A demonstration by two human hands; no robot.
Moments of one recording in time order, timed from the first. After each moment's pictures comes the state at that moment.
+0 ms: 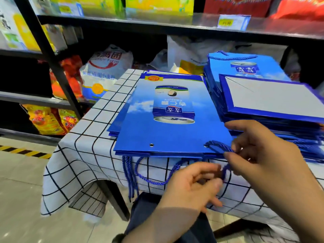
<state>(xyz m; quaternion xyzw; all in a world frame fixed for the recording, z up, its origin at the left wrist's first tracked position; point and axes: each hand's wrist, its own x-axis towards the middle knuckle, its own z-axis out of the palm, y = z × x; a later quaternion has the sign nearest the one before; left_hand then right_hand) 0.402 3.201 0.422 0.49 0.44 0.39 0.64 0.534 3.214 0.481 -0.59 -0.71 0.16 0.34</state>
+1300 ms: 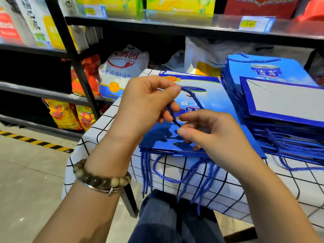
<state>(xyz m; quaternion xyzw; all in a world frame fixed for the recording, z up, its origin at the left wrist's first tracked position) 0.316 3.268 0.508 0.55 0.49 0.55 0.39 0.460 3.264 0.474 -0.44 -0.68 0.44 0.39</state>
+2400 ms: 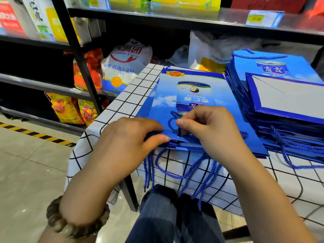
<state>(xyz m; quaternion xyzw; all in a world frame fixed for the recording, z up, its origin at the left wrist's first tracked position) 0.281 3.228 0.462 0.73 0.62 0.28 0.05 0.448 3.271 0.470 -0.48 -0.70 0.36 0.38</state>
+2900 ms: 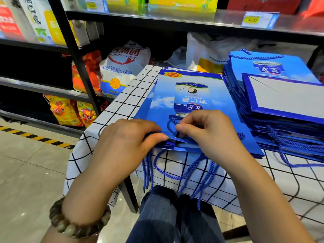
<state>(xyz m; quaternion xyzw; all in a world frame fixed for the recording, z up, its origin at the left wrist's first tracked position) 0.283 3.231 0.455 0.73 0.60 0.32 0.03 0.453 3.271 0.466 -0.51 -0.72 0.32 0.34</state>
